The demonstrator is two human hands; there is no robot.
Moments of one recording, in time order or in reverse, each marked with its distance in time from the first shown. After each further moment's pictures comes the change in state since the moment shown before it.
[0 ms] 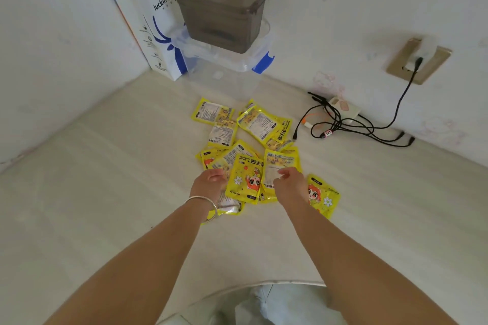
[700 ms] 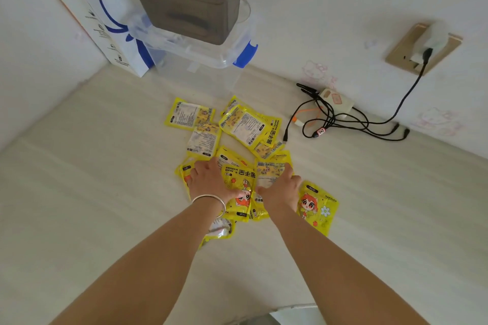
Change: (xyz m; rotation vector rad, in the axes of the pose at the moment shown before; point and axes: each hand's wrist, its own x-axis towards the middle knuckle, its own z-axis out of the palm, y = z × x) left_hand 0.059 0.030 0.041 1.020 0.070 0.184; right_hand 0.039 -0.012 0.021 -0.199 0.062 0.123
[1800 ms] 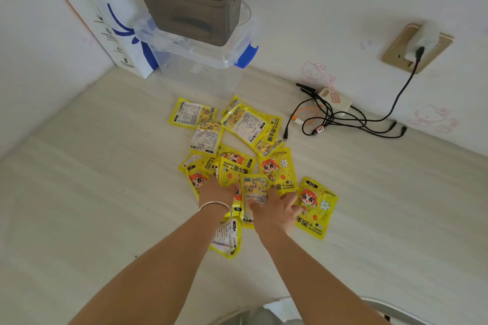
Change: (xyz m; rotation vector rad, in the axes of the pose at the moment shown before) left_hand -0.032 0.003 -0.001 -0.533 -0.130 -0.221; right_hand -0.047 0.021 0.019 -0.306 0.000 -0.010
